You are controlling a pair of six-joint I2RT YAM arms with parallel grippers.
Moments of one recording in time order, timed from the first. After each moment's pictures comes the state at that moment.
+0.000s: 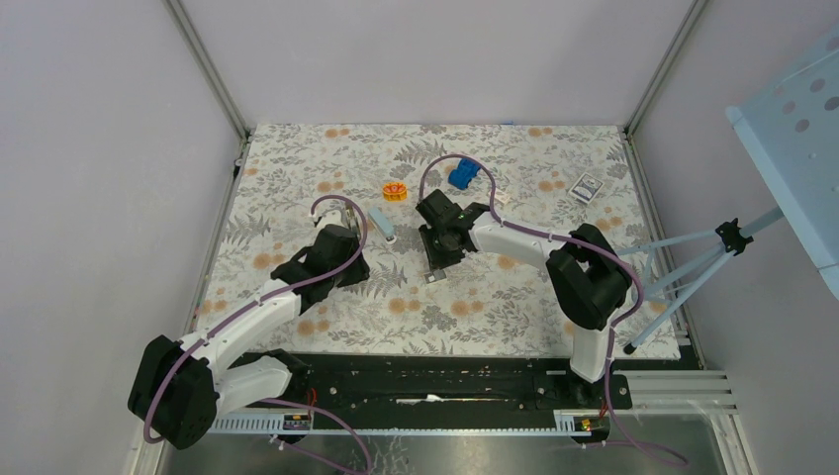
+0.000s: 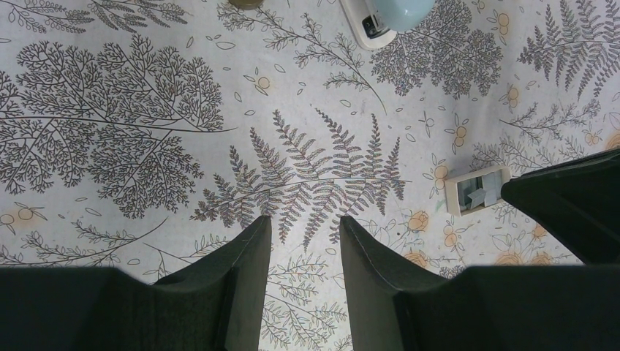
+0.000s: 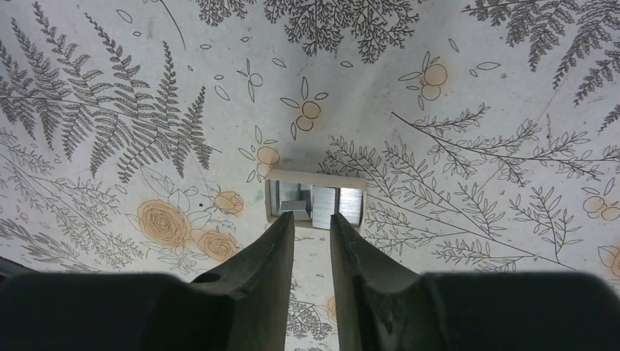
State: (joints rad) left arm -0.53 1.08 0.62 -0.36 -0.21 -0.68; right arm 0.79 1.89 1.34 -0.59 0.01 0.47
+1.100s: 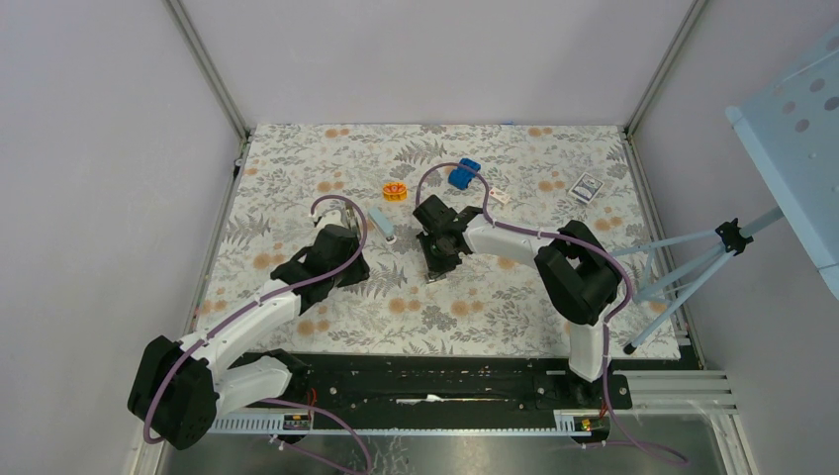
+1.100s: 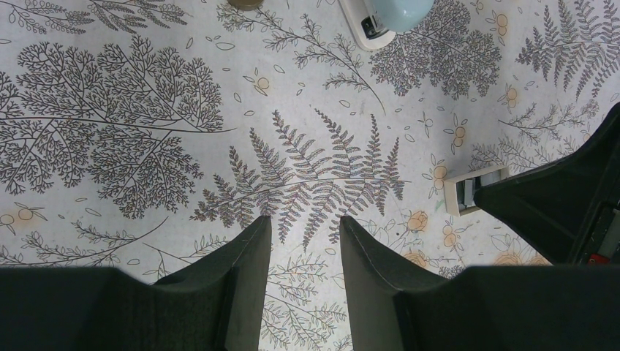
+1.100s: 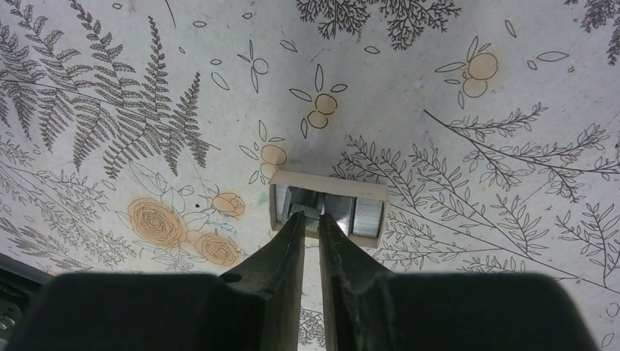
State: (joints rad) left arm -0.53 1.07 0.62 -0.36 -0.21 -0.68; right arm 0.80 1.95 1.34 -0.58 -0.05 0.46
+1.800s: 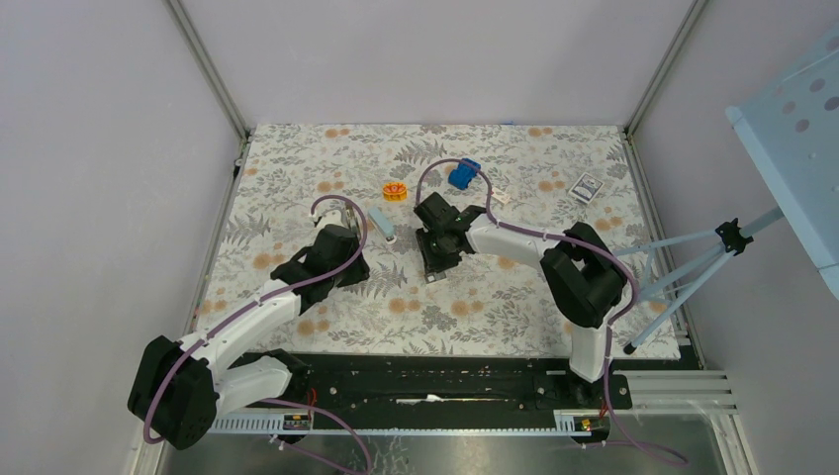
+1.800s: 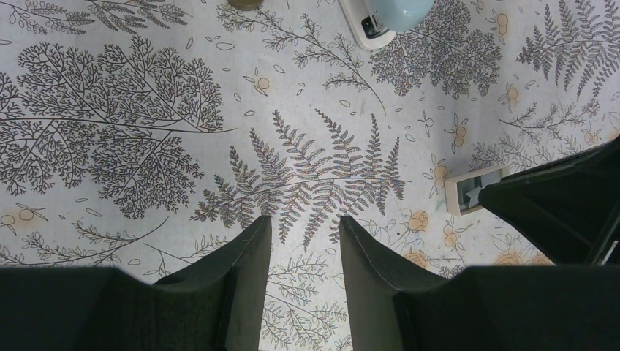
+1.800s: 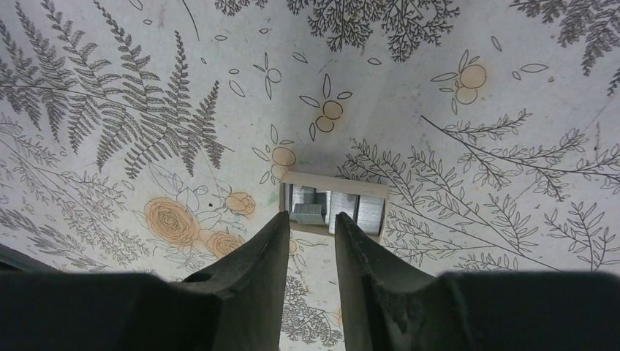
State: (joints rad) left arm -0.53 1.07 0.62 -0.36 -0.21 -0.68; right arm 0.80 1.92 1.33 -0.56 -0.04 0.47
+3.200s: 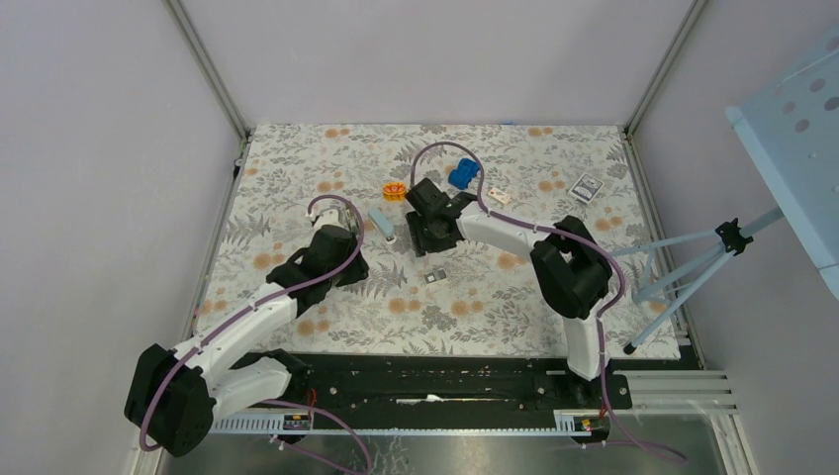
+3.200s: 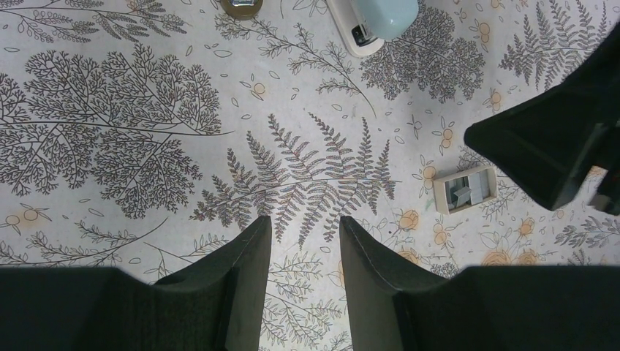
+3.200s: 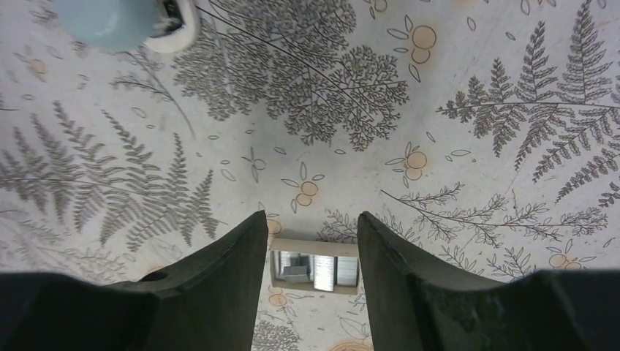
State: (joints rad) left arm -0.53 1.04 0.62 -0.37 -0.21 -0.68; right arm 0.78 1.99 1.51 -0.59 0.09 0.45
